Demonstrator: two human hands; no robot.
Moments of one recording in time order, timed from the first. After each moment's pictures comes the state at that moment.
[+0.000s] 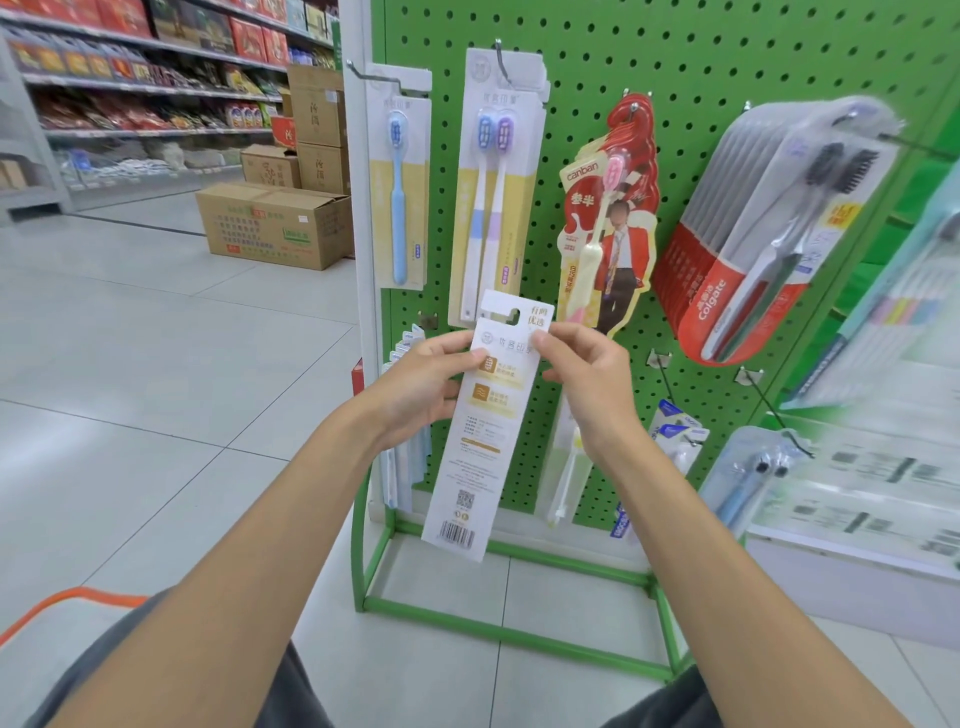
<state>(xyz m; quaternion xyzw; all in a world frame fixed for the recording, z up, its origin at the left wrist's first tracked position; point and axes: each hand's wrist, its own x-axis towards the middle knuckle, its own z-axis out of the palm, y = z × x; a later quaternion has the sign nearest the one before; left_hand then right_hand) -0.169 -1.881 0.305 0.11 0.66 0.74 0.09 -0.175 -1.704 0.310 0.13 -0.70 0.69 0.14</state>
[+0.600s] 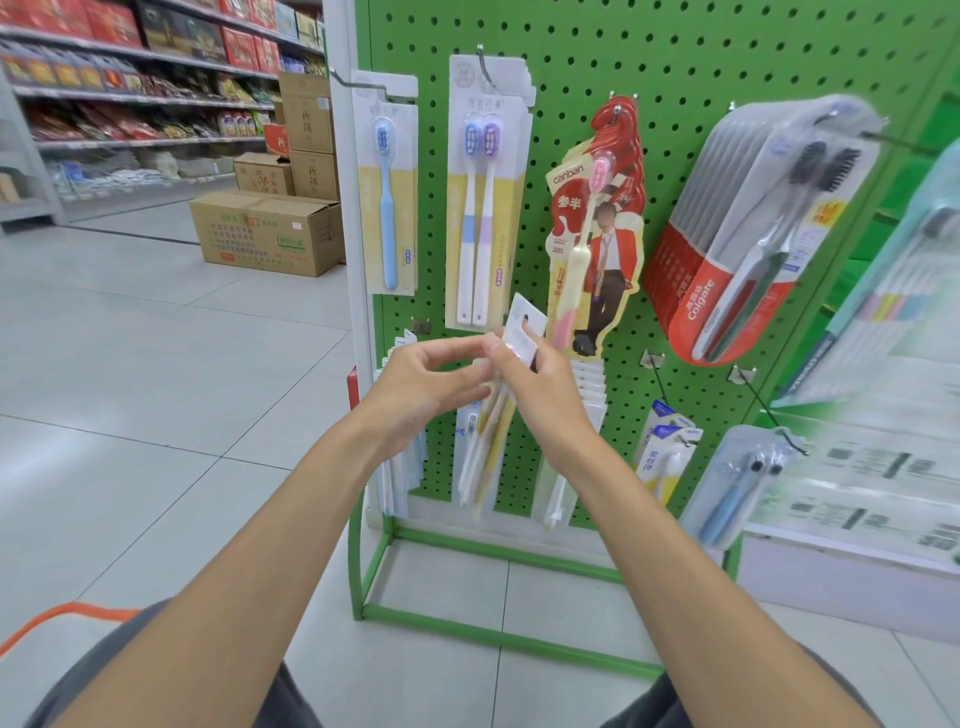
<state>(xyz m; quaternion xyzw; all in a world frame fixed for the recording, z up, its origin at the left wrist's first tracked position) -0.168 -1.876 0.299 0.13 0.67 0.73 -0.01 -0.179 -1.728 0.298 0.15 -0.76 0.63 0.07</state>
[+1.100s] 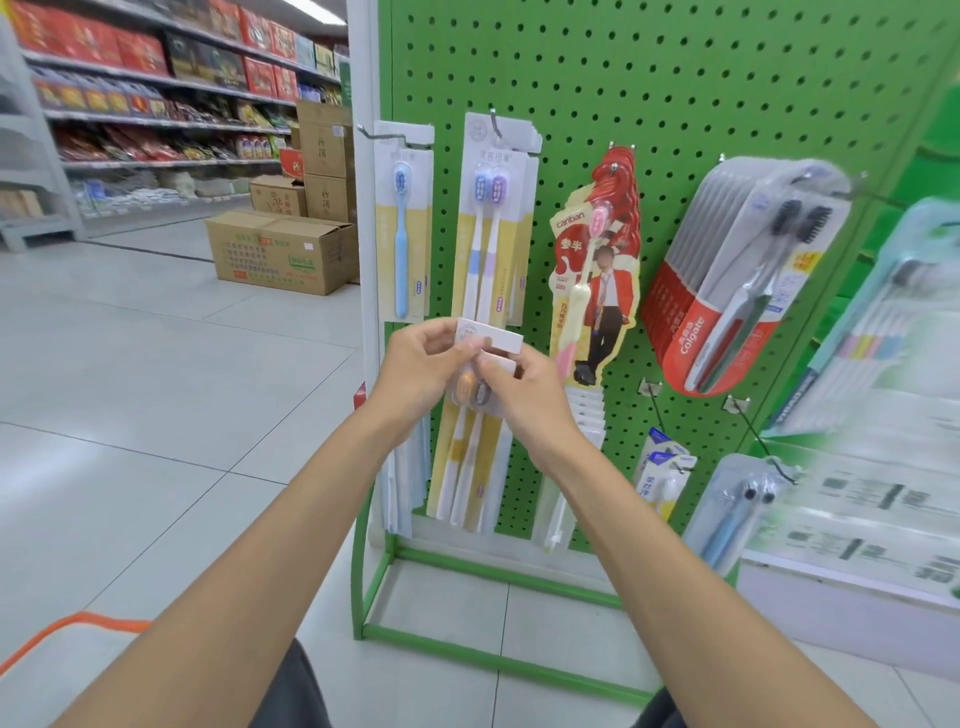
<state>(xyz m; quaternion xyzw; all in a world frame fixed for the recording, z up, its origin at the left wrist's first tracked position) -0.165 -1.876 0.337 0.09 0.72 0.67 -0.15 -0.170 -1.747 0.327 0.16 -0.74 0.65 0.09</state>
